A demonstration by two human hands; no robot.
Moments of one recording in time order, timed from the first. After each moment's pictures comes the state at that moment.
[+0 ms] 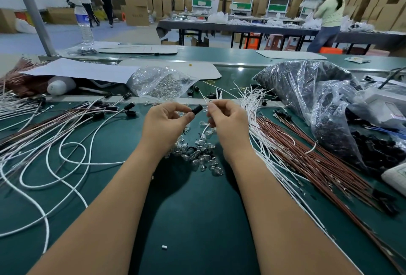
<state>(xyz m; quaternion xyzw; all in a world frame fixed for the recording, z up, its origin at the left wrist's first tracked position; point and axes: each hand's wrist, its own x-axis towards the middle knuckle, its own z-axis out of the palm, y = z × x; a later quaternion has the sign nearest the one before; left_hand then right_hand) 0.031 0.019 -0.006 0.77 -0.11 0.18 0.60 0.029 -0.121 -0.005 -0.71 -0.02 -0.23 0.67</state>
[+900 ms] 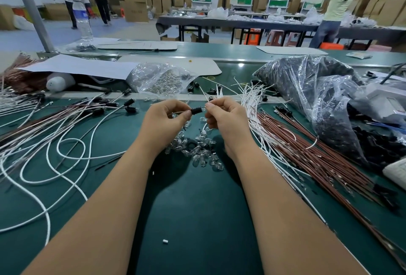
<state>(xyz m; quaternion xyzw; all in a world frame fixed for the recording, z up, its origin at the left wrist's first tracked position) 0.027 0.026 -0.005 0.81 -0.13 0.17 0.55 0.027 -0.124 -0.004 -0.68 -0.02 -0.14 0.72</state>
